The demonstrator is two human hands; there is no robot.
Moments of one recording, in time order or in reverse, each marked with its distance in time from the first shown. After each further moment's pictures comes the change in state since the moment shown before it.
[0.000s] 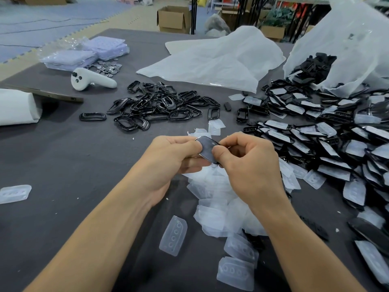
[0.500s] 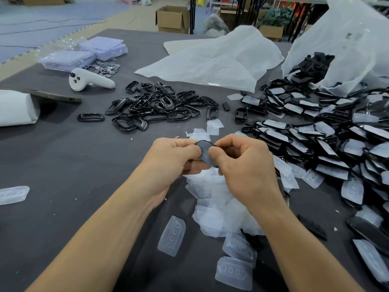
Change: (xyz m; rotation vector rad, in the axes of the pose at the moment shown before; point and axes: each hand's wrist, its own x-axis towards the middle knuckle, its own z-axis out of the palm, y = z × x) left_hand -0.001 0.001 0.008 -0.004 0.064 -0.025; right_hand 0.000 0.000 0.002 -0.011 -0.042 0.027
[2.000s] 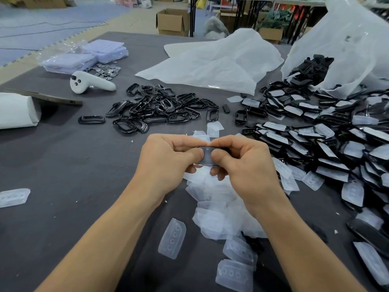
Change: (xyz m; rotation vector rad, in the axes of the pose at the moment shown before) left_hand 0.002 -0.002 -0.004 0.128 0.125 0.247; right_hand 0.004 0.000 -0.001 0.359 -0.109 0.046
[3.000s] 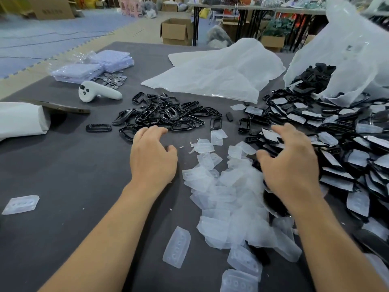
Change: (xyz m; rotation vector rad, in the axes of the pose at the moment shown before) left_hand 0.046 -0.036 -0.024 0.762 0.429 0.111; right_hand 0.023 0.001 -0.057 -0.905 0.386 -0.040
